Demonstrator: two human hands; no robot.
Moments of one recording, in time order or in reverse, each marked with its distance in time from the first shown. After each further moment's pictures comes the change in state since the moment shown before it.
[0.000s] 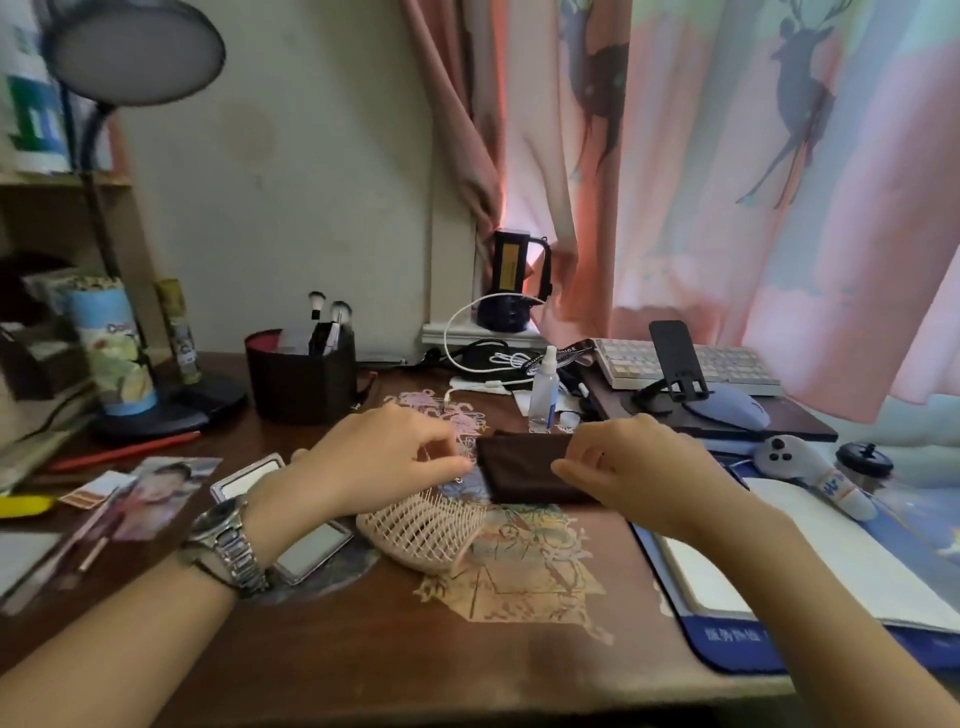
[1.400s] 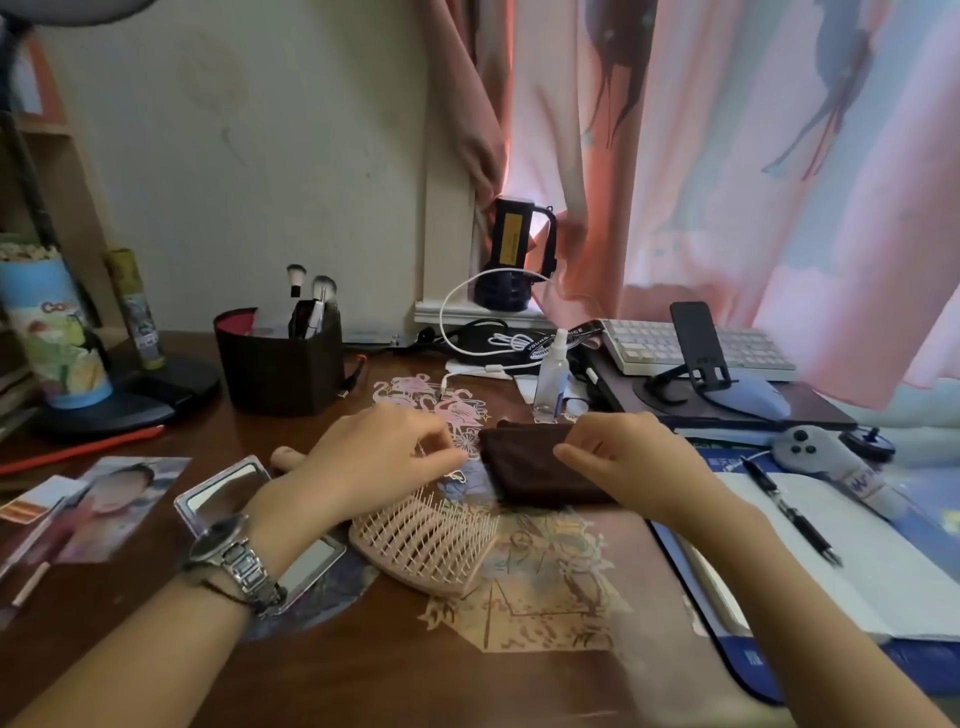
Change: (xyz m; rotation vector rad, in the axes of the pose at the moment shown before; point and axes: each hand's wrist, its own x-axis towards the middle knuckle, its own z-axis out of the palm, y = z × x) left_hand 0.029 -0.033 0.026 -0.083 -0.012 -0.104; right_hand 0.057 0.022 0.048 0.152 0.037 0.076
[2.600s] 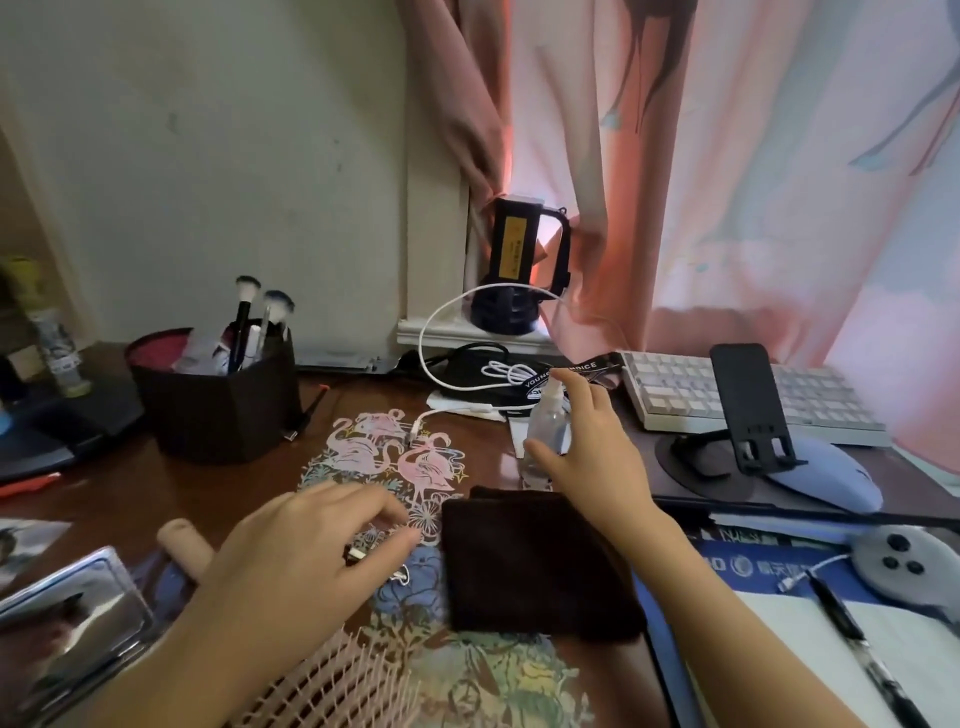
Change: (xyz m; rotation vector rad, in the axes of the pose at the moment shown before) left_hand 0.036 0.034 0.023 0.168 0.191 -0.207; right_hand 0.147 0.066 0.058 0.222 0.295 -0.104
